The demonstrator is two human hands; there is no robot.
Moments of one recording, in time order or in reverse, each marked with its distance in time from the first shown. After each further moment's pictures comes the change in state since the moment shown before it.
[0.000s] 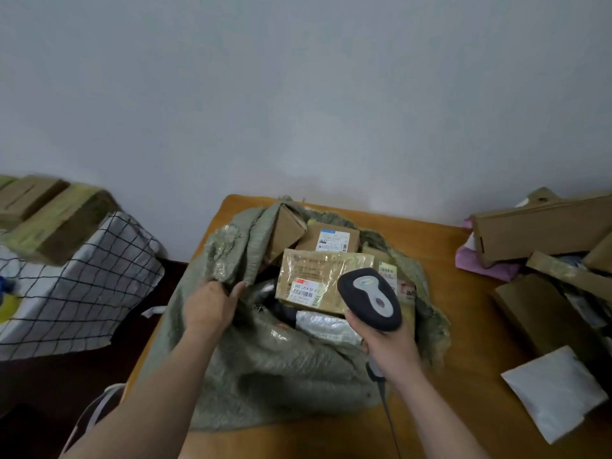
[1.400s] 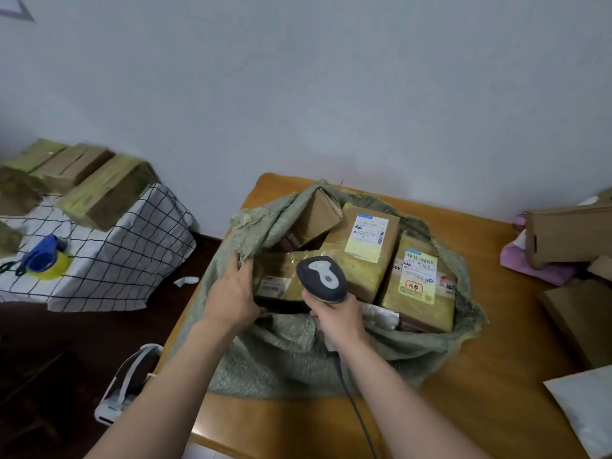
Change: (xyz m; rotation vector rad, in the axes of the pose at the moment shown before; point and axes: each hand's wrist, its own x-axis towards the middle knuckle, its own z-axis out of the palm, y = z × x) left_hand -0.047 -0.033 -0.046 -0.107 -0.171 0.240; right_hand 0.022 0.025 0.133 -0.149 -0.130 0.134
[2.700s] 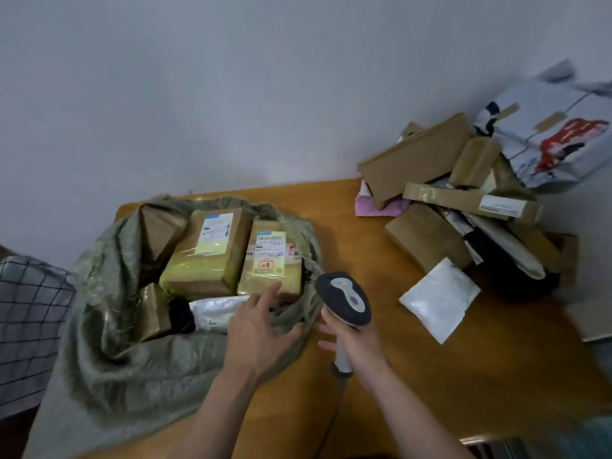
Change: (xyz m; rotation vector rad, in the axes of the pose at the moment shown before) left_hand -0.092 0.263 0.128 -0.147 -0.060 0.323; right_hand -0.103 0.093 -0.264 0.498 0.198 0.098
